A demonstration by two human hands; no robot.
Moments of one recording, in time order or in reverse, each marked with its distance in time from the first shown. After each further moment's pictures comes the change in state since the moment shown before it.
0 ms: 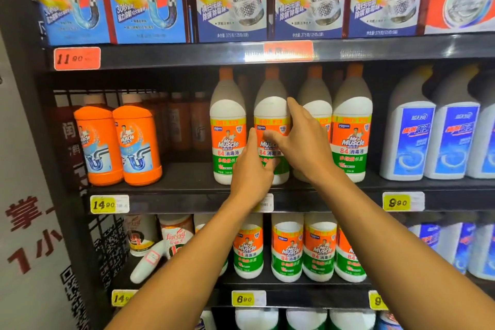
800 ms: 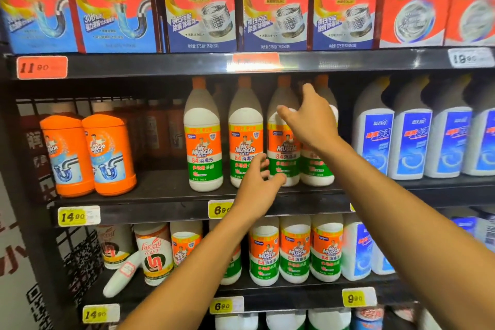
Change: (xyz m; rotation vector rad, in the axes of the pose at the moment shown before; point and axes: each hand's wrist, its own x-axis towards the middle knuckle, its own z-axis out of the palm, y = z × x) left_hand -0.019 0.027 0.038 -0.398 -0.236 -0.164; right_hand 0.038 0.031 -0.065 -0.049 0.066 0.105
